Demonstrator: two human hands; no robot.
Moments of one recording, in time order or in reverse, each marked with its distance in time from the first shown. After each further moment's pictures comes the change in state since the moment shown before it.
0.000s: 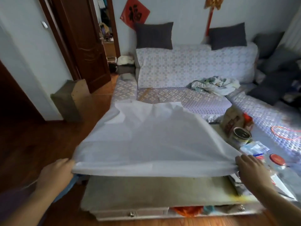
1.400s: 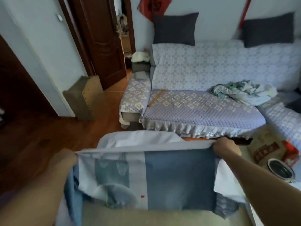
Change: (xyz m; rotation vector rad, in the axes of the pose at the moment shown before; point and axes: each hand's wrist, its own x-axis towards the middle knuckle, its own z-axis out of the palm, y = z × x) left_hand 0.227 0.058 -0.010 -0.461 -0.351 -0.714; right_hand 0.327 -0.069 0.086 0.322 -0.670 0.539
